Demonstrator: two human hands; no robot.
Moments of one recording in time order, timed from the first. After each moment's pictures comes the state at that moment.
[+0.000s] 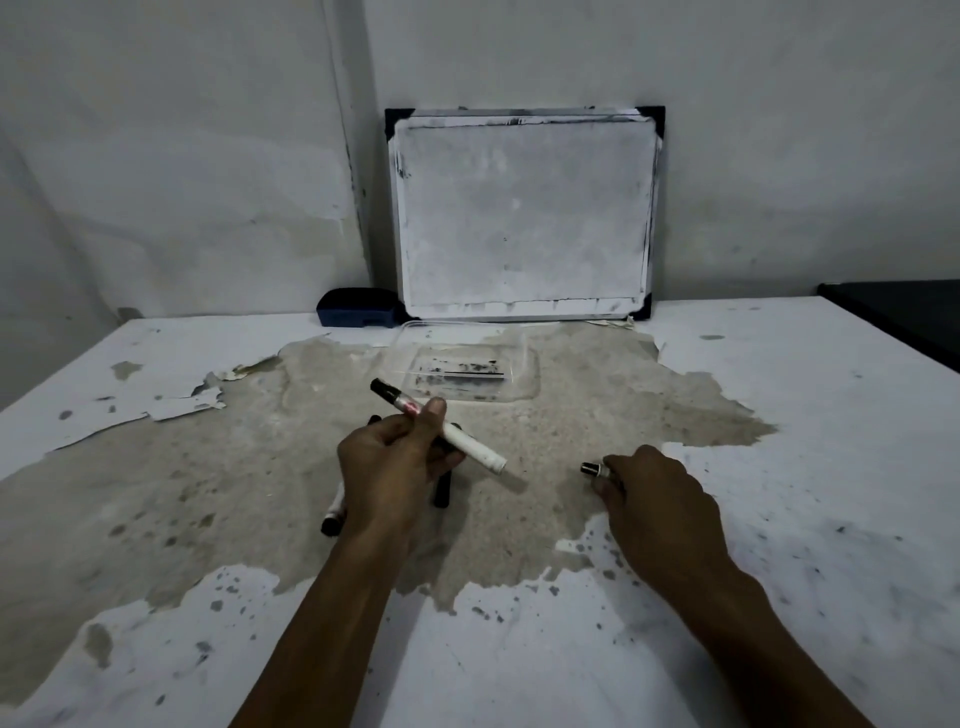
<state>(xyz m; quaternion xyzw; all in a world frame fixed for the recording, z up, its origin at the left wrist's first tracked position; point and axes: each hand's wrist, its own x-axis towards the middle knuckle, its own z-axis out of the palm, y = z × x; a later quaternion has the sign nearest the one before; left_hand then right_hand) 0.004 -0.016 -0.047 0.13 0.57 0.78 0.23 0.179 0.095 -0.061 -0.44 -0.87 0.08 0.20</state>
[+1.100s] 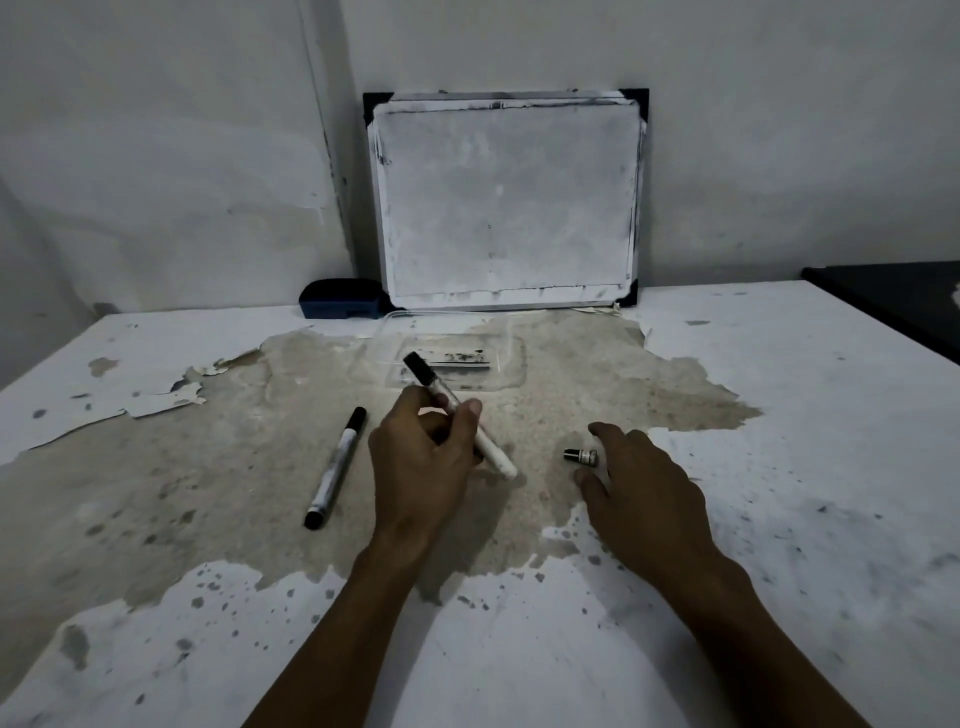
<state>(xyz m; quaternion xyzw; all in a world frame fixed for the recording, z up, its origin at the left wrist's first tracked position) 0.025 0.000 -0.058 0.33 0.69 0.65 0.06 0.181 0.088 -0.059 -0.44 -0.86 0.14 0.20</state>
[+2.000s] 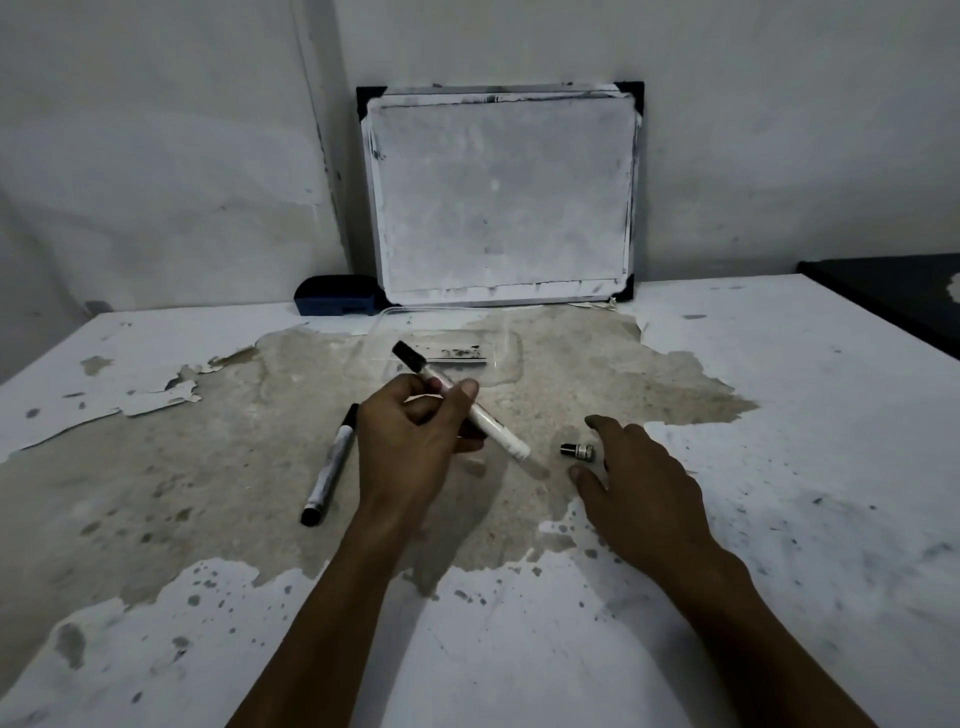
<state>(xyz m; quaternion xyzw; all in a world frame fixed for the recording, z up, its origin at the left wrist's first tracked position) 0.022 -0.003 -0.037 0.29 0.62 0.71 0.15 0.182 0.091 -0.061 -0.44 -0.87 0.15 0.20</state>
